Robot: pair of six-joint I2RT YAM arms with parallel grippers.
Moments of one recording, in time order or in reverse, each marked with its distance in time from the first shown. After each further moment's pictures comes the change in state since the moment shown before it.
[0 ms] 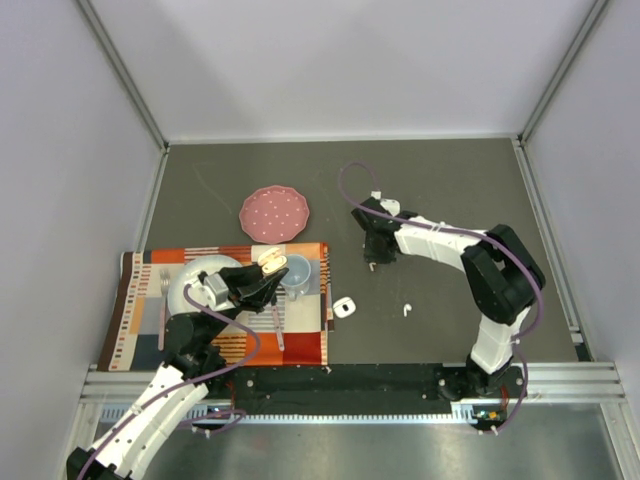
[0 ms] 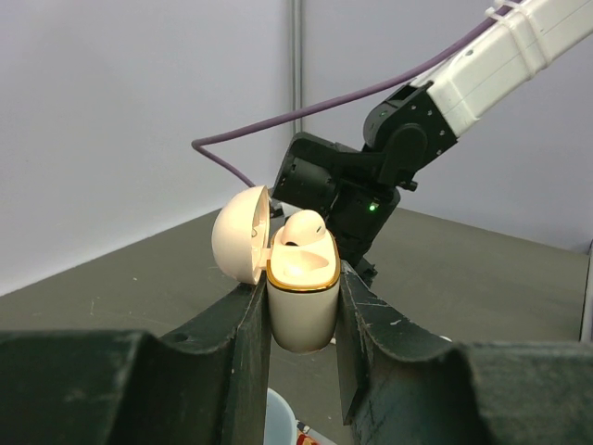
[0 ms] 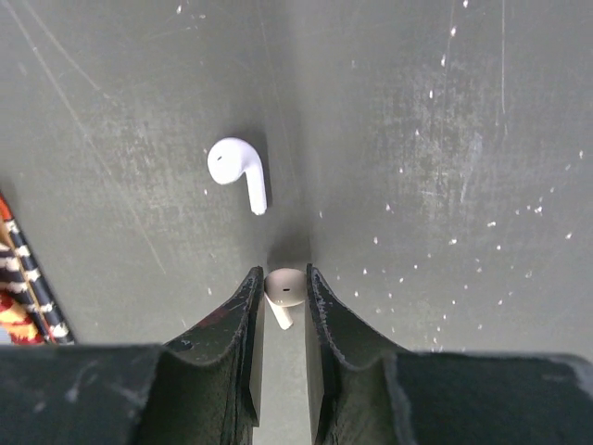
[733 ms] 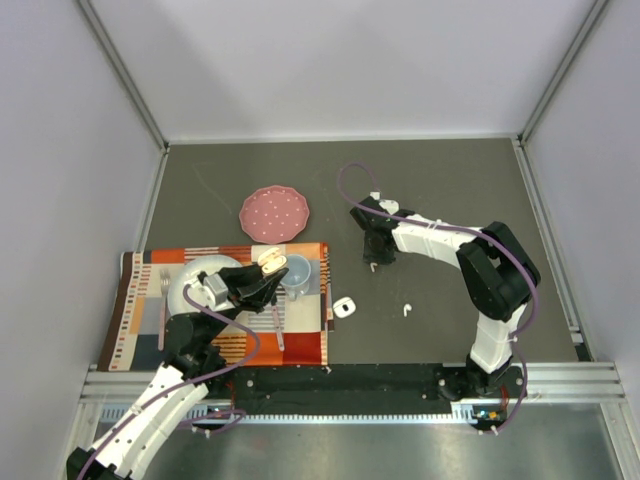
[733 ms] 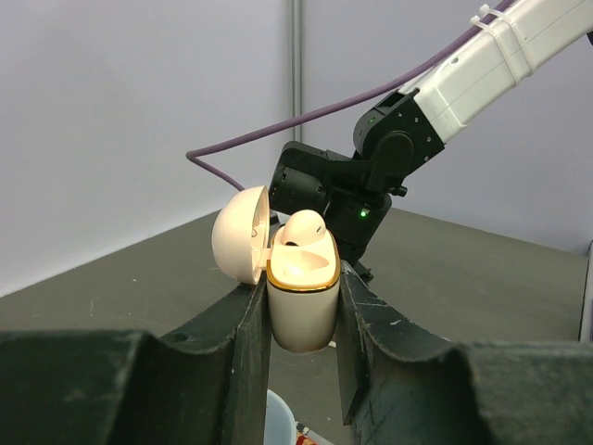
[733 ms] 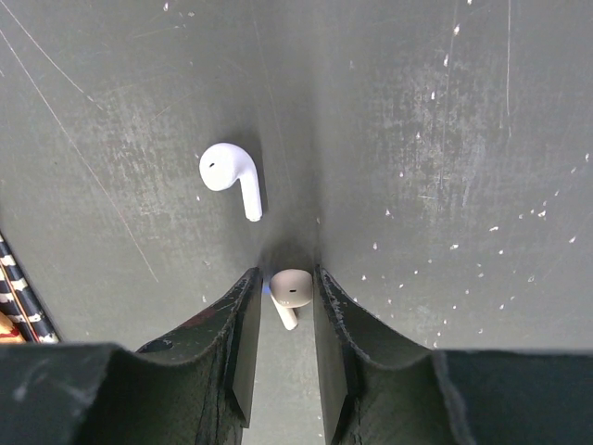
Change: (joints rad) left arm 0.000 0.000 0.000 0.003 0.000 -0.003; right arm -0.003 0.016 0.009 -0.010 -0.003 0.000
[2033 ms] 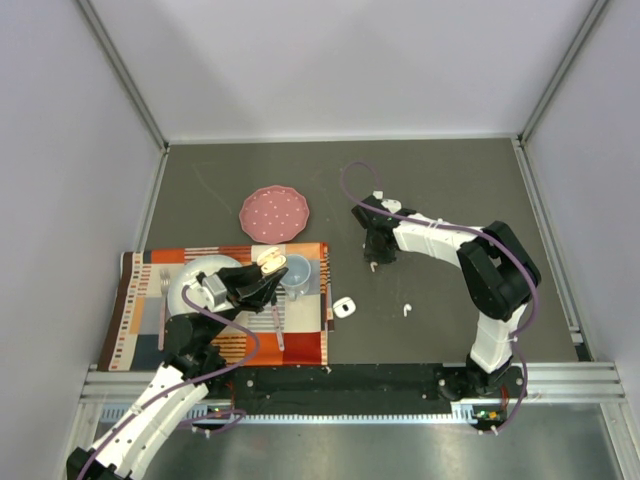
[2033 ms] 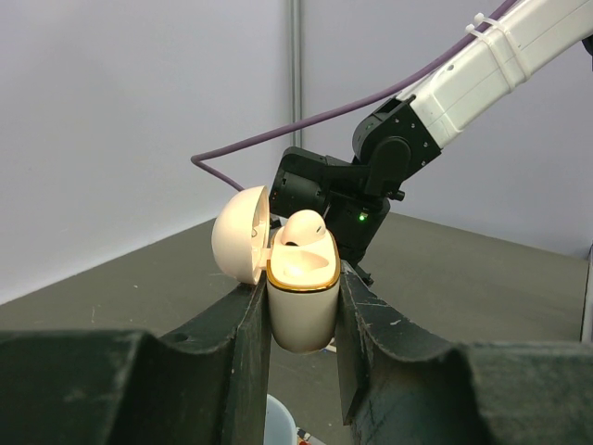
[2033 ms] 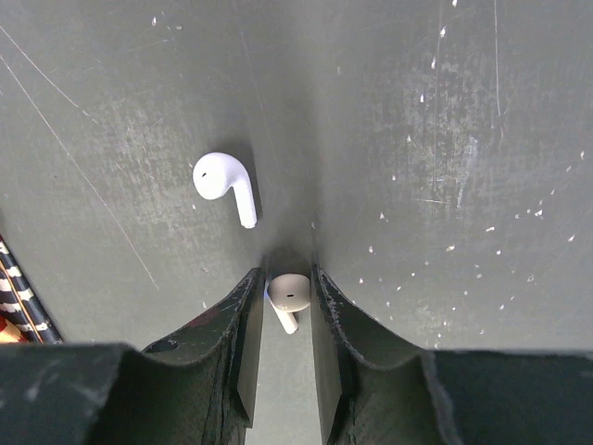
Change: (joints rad) left arm 0.000 0.000 0.000 0.015 0.000 0.000; right arm -0.011 0.000 0.000 0.001 -0.004 0.030
